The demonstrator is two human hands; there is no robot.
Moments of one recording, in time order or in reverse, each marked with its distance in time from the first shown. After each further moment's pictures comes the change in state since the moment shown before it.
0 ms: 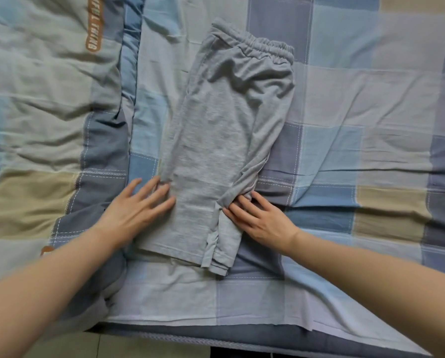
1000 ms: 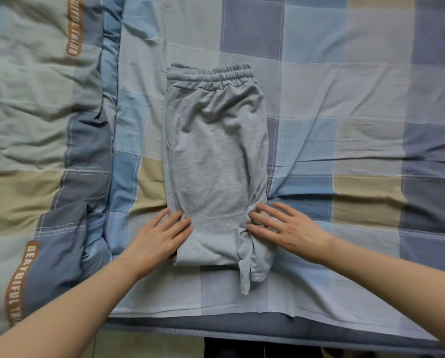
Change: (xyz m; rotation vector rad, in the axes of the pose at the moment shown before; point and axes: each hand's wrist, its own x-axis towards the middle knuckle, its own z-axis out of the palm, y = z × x) left_hand 0.006 0.100 0.012 -0.105 0.029 0.101; right_hand -0.097 0.022 -0.040 0.137 -0.116 -0.036
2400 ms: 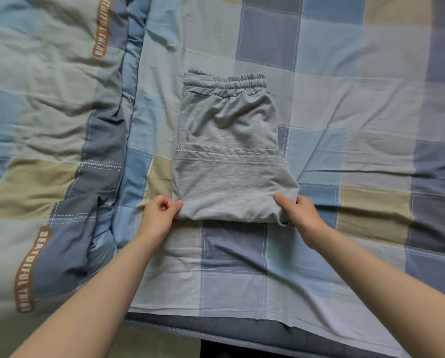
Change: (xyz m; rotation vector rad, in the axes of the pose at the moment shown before) left_hand 0.041 -0.005 -0.001 -1.397 0.300 -1.382; right_hand 0.043 0.020 -0.007 1.661 0.254 1.470
